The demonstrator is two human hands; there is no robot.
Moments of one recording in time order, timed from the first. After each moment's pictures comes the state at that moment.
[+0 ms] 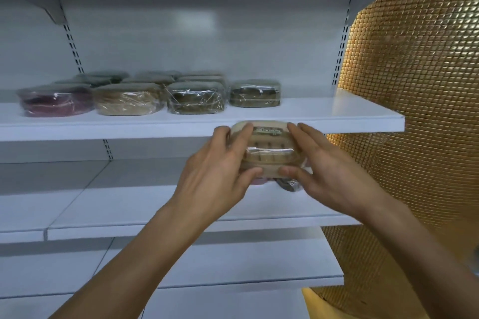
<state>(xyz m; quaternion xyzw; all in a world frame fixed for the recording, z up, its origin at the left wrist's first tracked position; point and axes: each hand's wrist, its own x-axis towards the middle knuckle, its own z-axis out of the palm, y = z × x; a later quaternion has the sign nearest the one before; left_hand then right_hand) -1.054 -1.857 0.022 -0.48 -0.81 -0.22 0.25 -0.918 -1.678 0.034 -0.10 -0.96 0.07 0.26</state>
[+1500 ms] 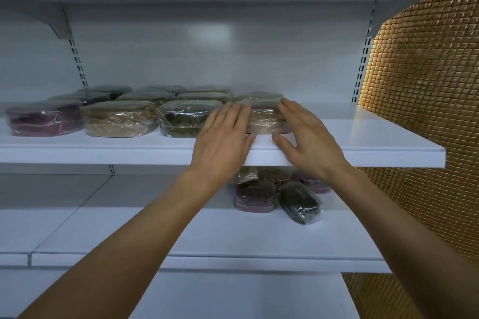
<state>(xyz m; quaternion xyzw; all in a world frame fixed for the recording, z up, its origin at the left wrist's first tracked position) -1.166 -1.747 0.043 -0.43 -0.81 -0.13 0.38 -1.056 -1.572 0.046 -0.06 -0.93 0.03 0.35</state>
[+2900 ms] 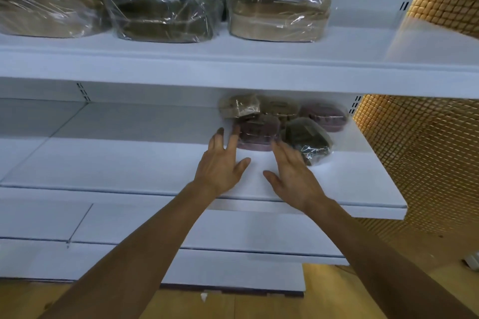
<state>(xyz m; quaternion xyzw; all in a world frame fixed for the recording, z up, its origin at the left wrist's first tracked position) -1.201 -1.719 -0.183 -0.36 -0.91 -0.19 0.04 -1.072 -1.571 -0.185 -0.15 -0.97 0.16 0.13</state>
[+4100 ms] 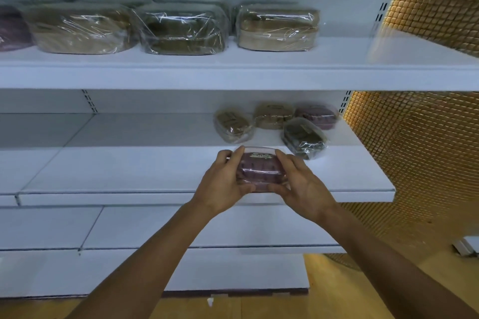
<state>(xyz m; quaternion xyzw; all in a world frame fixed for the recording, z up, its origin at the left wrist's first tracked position) -1.157 -1.779 -0.161 -0.41 -0.86 -0.30 -0.06 -1.024 -1.613 -0.165 -0.16 -0.96 0.20 0.14</state>
